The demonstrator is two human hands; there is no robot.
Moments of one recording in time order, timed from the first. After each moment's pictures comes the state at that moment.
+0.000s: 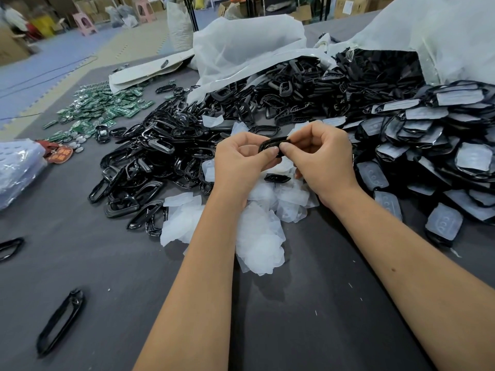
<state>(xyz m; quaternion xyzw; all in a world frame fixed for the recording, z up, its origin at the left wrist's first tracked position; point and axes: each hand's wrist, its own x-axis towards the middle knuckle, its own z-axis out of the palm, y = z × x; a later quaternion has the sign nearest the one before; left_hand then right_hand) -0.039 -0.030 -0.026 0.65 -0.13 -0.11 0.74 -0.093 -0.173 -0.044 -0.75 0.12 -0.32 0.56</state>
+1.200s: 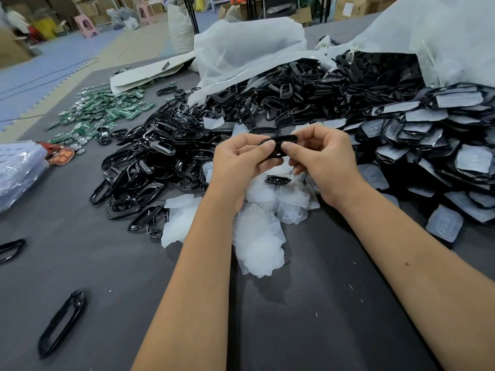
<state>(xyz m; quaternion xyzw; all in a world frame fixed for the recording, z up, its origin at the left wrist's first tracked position) -0.042 -0.022 -0.015 0.61 -0.13 -0.16 0.77 -0.098 -0.175 -0.033 -0.66 0.10 -0.24 0.70</state>
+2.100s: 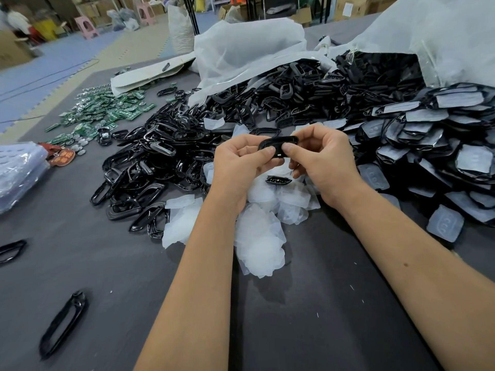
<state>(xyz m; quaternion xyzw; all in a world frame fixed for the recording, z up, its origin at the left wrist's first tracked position) -0.042 -0.024 -0.019 0.61 -0.14 -0.14 0.77 -0.095 -0.176 -0.038 -0.67 0.10 -0.24 0.69</state>
